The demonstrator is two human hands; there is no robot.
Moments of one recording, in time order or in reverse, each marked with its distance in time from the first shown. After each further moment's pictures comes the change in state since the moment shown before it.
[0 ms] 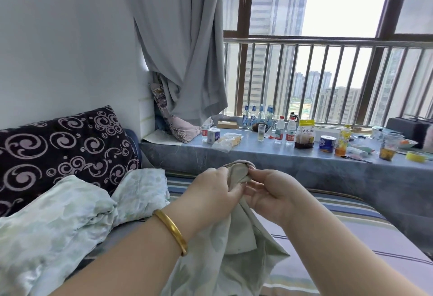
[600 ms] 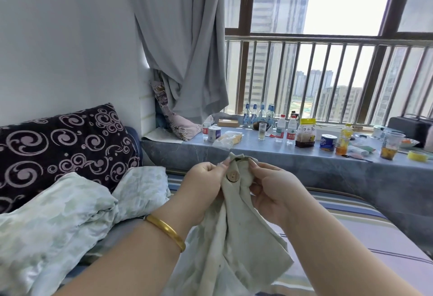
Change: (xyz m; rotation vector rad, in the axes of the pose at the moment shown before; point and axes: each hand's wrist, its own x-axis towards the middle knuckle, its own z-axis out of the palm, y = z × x) left_hand 0.000 -0.008 0.002 -0.962 0.104 -0.319; right_hand 0.000 0.007 0.000 -0.060 0.021 -0.206
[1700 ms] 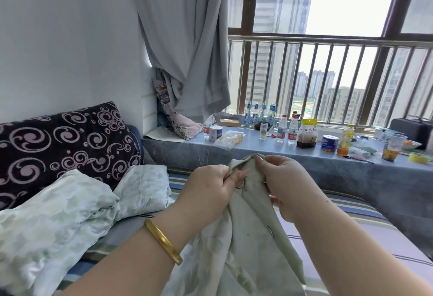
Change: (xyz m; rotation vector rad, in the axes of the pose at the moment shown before) left_hand -0.018 0.004 -0.005 0.663 0.009 0.535; right_hand -0.012 -0.014 -0.004 -0.576 0.054 -0.207
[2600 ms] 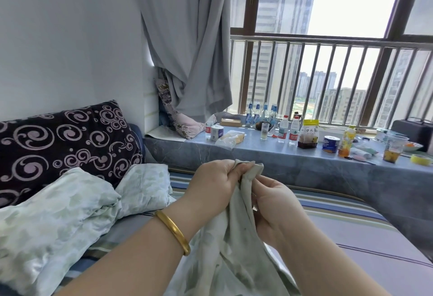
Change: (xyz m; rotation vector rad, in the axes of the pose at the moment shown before) left_hand 0.007 0.001 0.003 -0.119 -0.013 0.007; right_hand -0.020 0.034 0.026 0.545 -0.198 0.075
